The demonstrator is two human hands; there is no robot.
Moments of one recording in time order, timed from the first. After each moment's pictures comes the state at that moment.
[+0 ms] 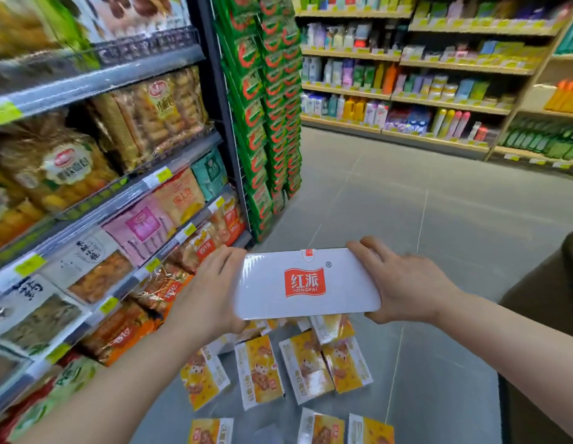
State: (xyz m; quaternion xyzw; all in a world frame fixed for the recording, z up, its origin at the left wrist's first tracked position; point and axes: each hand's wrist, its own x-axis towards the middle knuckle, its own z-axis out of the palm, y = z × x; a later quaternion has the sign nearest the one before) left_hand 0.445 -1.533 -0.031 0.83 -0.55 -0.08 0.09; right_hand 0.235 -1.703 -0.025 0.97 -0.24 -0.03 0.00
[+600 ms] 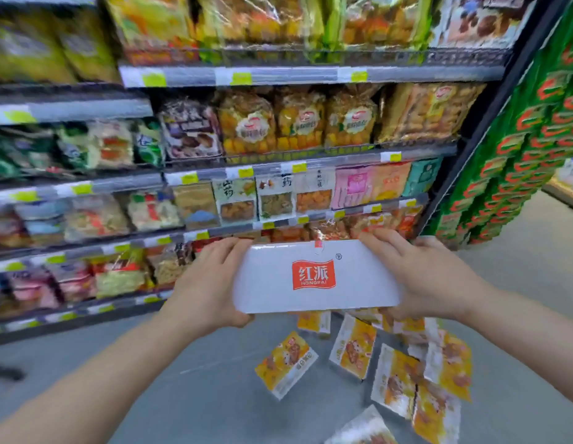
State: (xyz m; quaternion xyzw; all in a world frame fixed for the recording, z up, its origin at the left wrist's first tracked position) left_hand 0.345 -1.180 0.000 0.96 -0.24 0.03 0.10; right_hand 0.318 -1.456 0.034 0.98 0.16 -0.06 0.14
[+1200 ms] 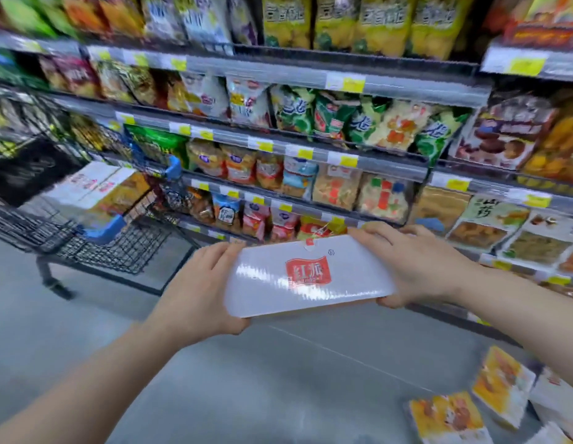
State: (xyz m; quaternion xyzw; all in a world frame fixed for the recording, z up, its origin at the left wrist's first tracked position) left_hand 0.260 -0.745 -0.026 0.99 0.10 0.02 0.11; right_hand 0.427 -0.976 0.006 0.86 0.50 -0.08 0.13
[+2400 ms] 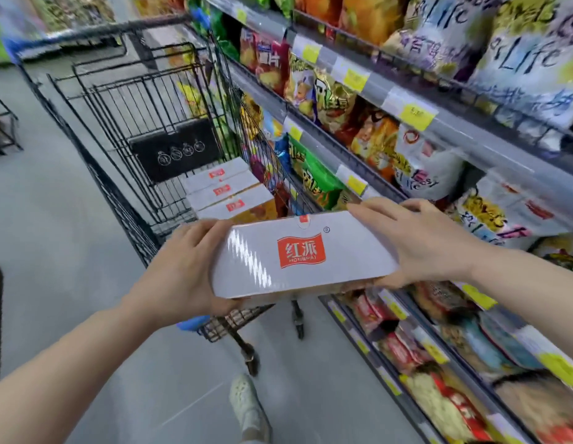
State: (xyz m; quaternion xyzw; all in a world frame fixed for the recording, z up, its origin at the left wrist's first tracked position) left_hand 0.383 -0.343 -0.029 0.92 0.38 0.07 0.07; right_hand 0.670 -0.436 0.004 0.65 0.75 -0.06 0.09
